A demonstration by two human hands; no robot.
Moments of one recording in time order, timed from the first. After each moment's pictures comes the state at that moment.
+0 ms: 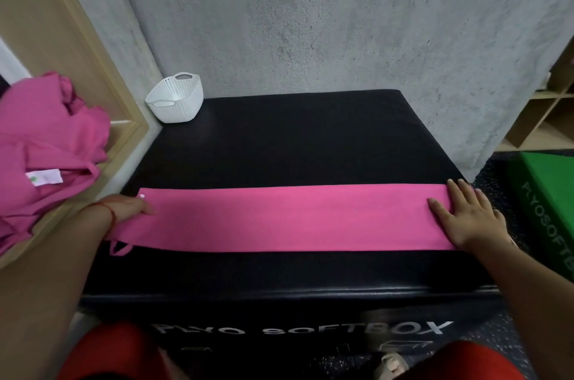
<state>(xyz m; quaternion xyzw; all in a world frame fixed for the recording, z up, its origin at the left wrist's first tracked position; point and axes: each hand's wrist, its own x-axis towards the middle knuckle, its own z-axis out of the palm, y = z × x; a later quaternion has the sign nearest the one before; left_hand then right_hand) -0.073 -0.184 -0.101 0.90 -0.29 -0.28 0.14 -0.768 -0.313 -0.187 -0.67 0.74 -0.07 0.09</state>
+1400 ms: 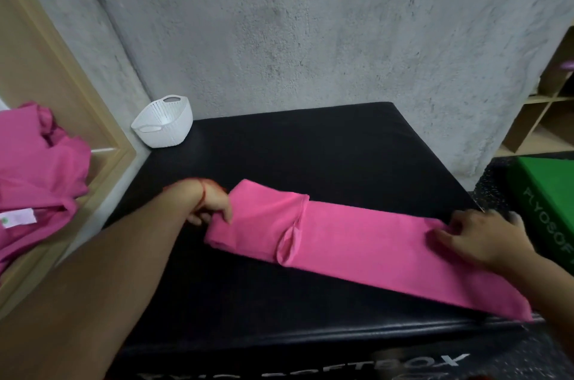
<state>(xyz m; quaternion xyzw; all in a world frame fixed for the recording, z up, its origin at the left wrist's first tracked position) -0.223 -0.324 -0.075 0.83 -0.45 -0.32 -0.04 -0.760 -0.310 -0.141 -0.69 0.72 0.07 0.00</state>
